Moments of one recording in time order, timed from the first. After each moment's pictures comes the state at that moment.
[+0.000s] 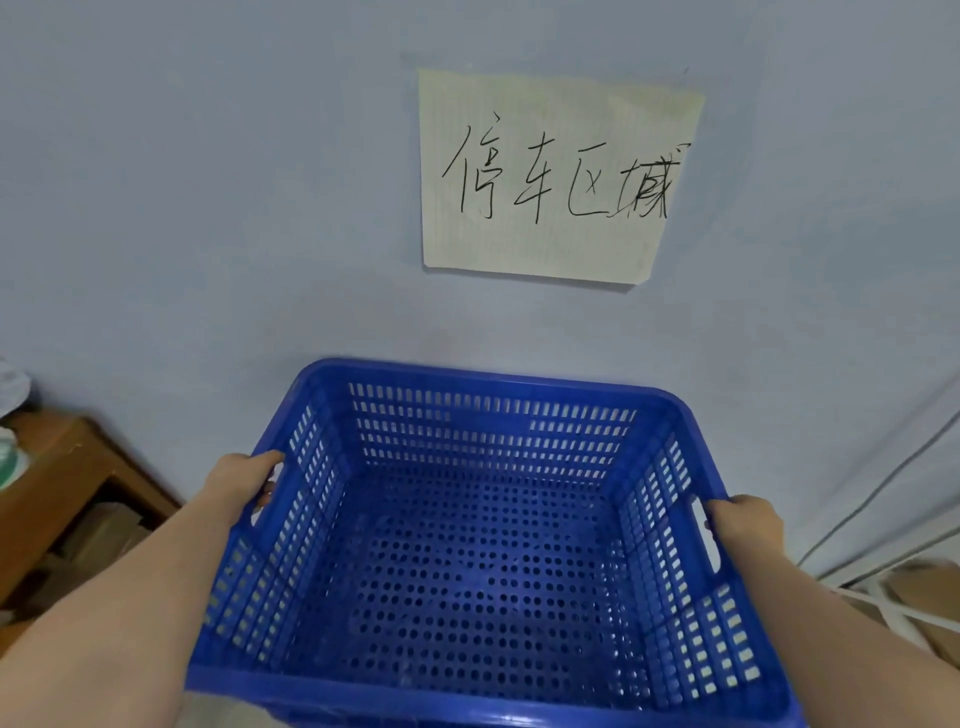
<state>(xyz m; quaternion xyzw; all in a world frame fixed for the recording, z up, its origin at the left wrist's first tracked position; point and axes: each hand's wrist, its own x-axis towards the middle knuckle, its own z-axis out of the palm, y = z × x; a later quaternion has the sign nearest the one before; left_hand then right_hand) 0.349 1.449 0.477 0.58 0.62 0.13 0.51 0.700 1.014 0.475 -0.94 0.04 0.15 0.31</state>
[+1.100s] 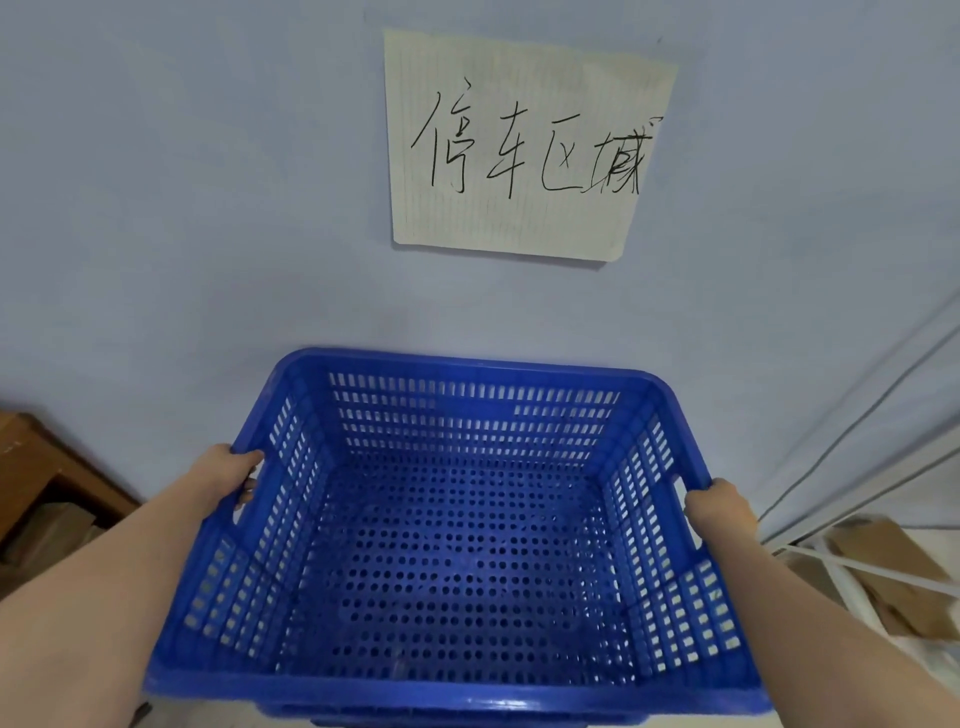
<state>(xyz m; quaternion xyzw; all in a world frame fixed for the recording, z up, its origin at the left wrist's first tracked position) 0.360 1.446 0.464 0.63 0.59 0.08 0.50 0.682 1.004 0.474 -0.97 0.04 0.15 0.20</state>
